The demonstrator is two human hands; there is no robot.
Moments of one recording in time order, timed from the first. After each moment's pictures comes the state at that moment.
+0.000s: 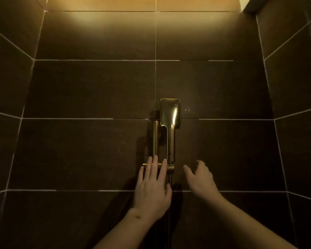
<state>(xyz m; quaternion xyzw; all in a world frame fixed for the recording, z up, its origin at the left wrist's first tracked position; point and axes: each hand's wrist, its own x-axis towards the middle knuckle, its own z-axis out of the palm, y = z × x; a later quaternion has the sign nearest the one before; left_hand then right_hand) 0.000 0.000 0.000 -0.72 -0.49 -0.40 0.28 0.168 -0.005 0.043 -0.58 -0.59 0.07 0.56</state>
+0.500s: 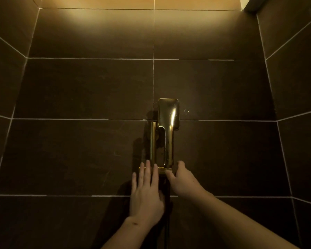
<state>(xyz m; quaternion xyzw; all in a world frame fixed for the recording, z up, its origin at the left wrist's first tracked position) -0.004 0.024 -0.004 -0.70 -0.54 -0.38 0.26 0.141 0.018 0.057 -0.53 -0.69 0.14 0.47</state>
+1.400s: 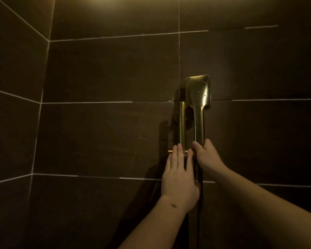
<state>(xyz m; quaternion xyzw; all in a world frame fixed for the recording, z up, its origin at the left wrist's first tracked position) -0.006 0.014 0.003 -0.72 -0.54 -0.30 0.30 0.110 0.068 0.066 -0.43 -0.61 0.26 0.62</state>
